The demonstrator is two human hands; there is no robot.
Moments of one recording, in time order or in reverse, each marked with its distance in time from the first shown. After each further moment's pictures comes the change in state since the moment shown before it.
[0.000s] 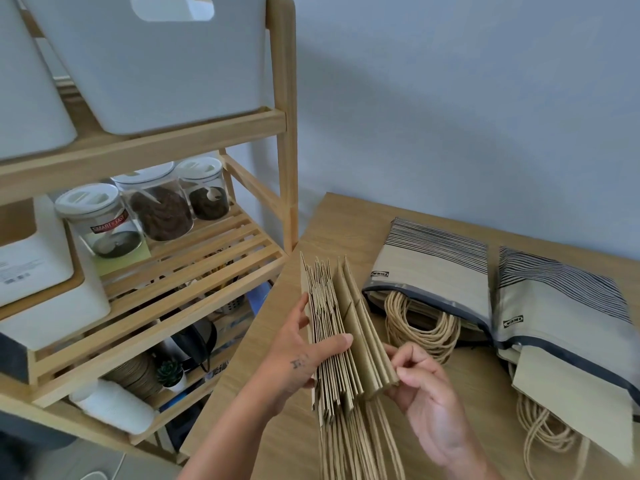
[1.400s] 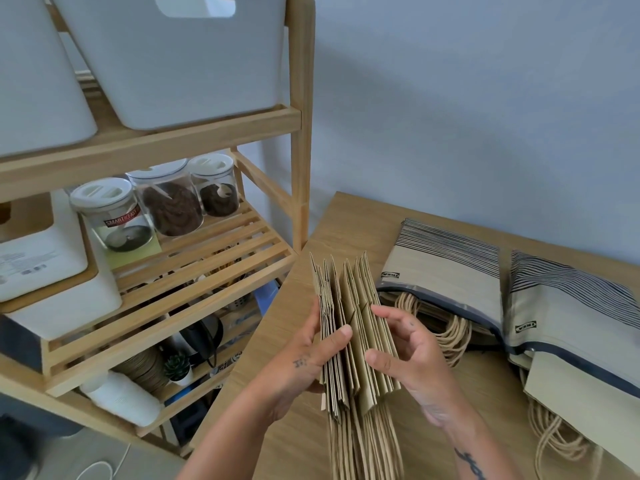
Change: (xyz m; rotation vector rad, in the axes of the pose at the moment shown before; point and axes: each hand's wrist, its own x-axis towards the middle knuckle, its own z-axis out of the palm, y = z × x) left_hand -0.003 -0.008 -0.007 -0.096 -0.170 0.088; right_hand 0.024 -0.018 0.022 -0.592 -0.107 -0.169
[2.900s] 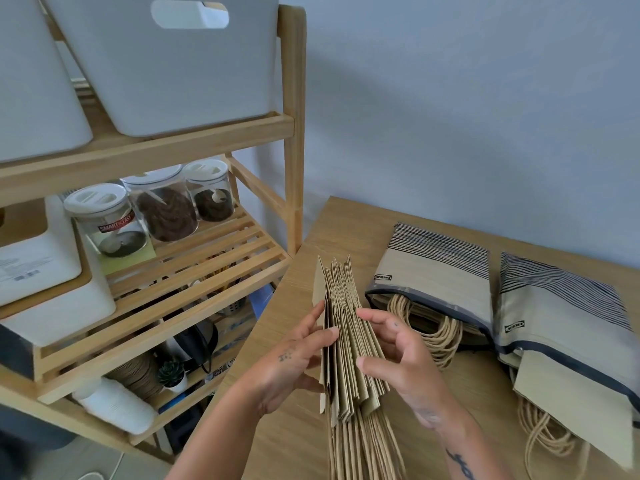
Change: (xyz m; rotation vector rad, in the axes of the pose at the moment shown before) left_hand 0.003 0.006 -0.004 -0.104 -0.060 -0.104; right_hand -0.003 -0.005 0.005 -0.028 -0.023 0.039
